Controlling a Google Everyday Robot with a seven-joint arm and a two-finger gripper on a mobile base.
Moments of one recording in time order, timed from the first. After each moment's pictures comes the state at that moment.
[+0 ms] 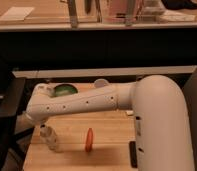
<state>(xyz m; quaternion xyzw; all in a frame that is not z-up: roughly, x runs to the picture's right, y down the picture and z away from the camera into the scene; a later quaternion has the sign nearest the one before) -0.315 0.164 0.713 -0.05 -0.34 -0.58 0.74</state>
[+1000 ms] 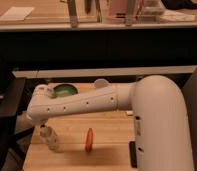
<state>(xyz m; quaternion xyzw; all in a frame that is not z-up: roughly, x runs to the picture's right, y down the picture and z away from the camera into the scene) -0.317 0.166 0.716 -0.05 -0.34 -0.57 0.74</state>
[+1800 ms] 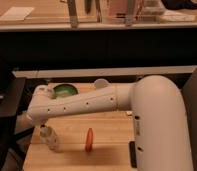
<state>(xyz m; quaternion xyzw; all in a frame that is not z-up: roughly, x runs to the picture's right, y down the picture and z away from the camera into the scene) -0.319 0.167 0.719 -0.05 -0.34 -0.57 0.75</state>
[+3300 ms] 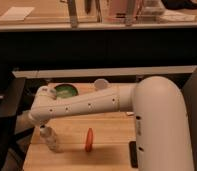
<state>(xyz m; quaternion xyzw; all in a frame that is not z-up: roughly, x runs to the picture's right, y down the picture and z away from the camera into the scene) -0.314 0.168 0.725 -0.05 -0.34 -0.55 0.76</state>
